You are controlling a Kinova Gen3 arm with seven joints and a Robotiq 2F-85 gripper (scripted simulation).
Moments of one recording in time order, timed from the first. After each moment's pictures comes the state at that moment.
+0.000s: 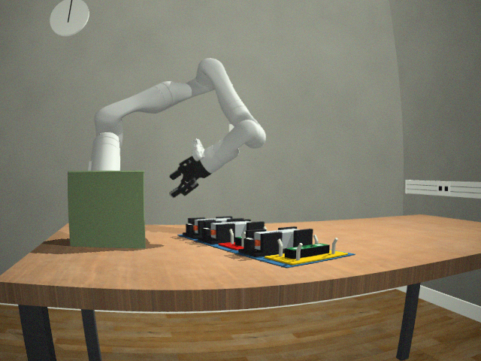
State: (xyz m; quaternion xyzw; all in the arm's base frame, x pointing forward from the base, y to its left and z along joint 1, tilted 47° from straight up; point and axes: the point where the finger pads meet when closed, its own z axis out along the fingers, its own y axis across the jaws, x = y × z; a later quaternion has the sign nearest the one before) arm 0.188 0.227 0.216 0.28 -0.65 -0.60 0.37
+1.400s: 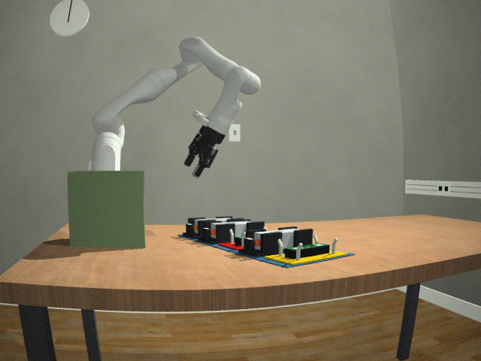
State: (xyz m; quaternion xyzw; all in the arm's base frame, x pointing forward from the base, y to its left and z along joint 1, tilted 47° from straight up) arm 0.253 0.117 0.164 0.26 -0.79 -0.52 0.19
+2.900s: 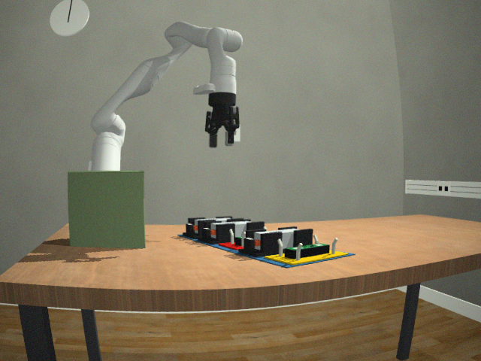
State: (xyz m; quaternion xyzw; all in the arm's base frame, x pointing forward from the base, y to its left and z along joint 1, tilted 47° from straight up) arm 0.333 -0.022 0.100 0.21 -0.89 -0.40 -0.02
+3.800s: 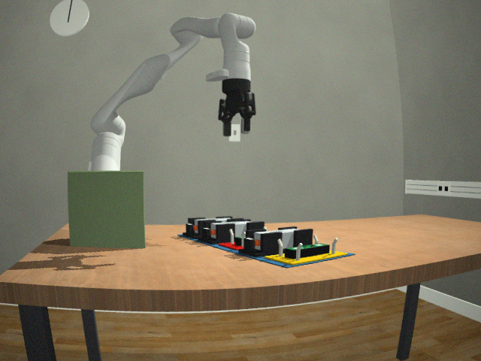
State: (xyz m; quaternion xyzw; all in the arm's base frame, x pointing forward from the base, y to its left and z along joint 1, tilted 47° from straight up) arm 0.368 -0.081 0.072 0.21 -0.89 -0.40 -0.03
